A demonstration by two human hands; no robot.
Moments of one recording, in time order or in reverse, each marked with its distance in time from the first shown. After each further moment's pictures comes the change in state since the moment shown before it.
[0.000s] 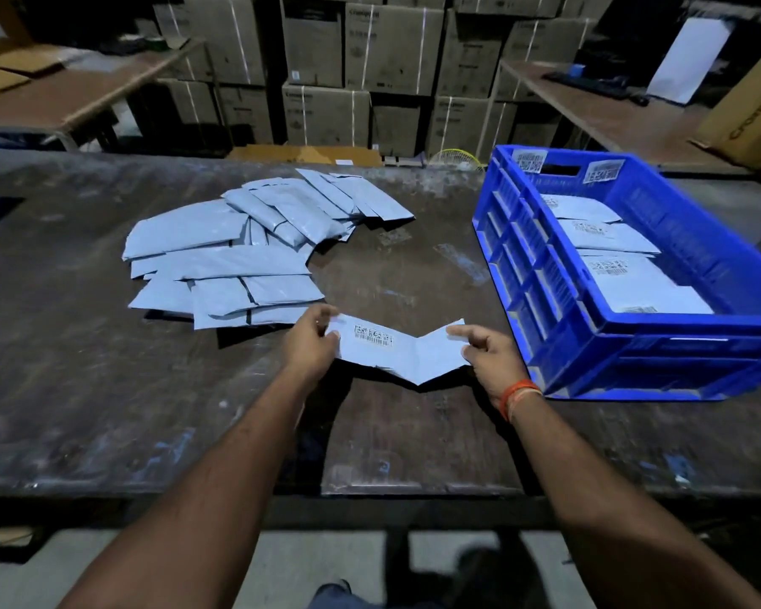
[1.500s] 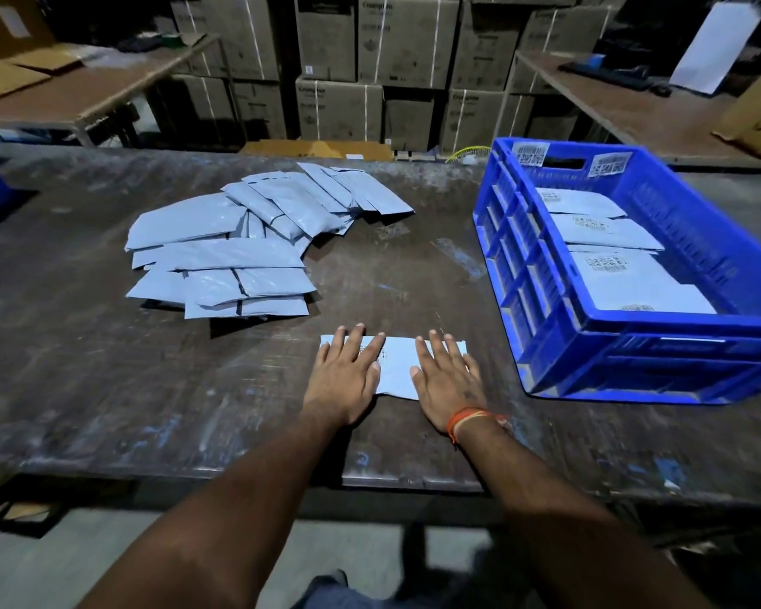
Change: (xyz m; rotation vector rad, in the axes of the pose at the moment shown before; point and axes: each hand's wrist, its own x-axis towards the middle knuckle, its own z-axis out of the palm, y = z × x) left_hand -0.048 -0.029 0.065 0.871 -0.161 0.441; right_hand -0.021 0.039 0.028 -1.208 -0.187 -0.248
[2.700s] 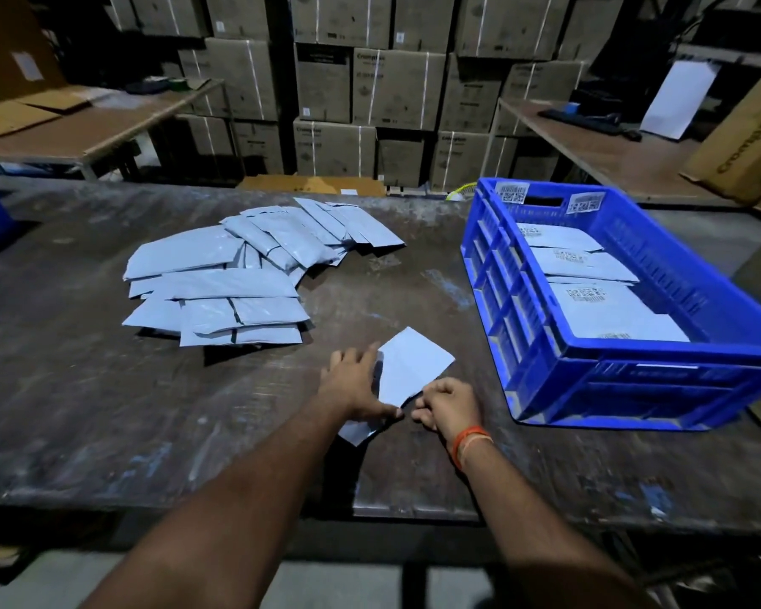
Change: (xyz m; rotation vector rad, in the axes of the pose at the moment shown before) left_hand 0.042 0.018 -0.030 -0.075 -0.204 -0.078; right_hand -0.005 -0.009 -0.030 1.386 0.071 0.616
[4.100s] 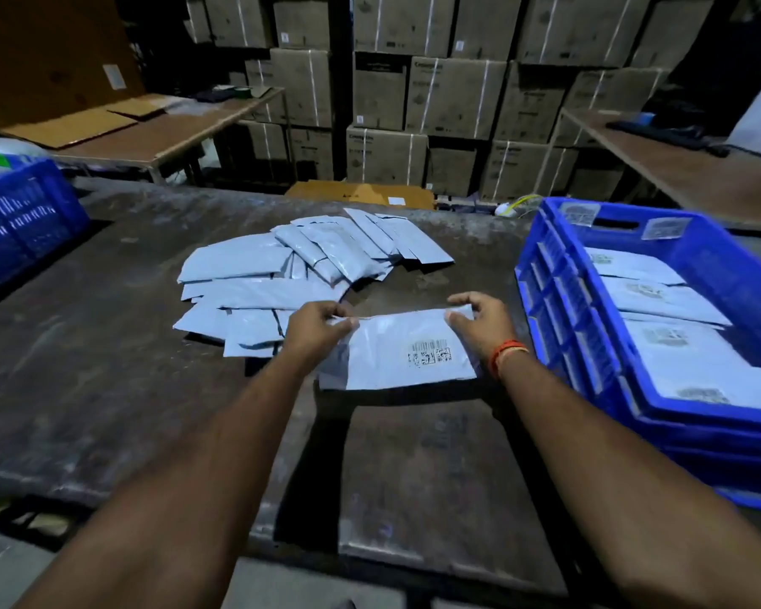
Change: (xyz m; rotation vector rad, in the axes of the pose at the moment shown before) left_hand 0.027 -0.091 -0.104 -0.643 0.442 -0.214; right_hand 0.099 -0.125 0.041 -0.323 -0.139 -0.586
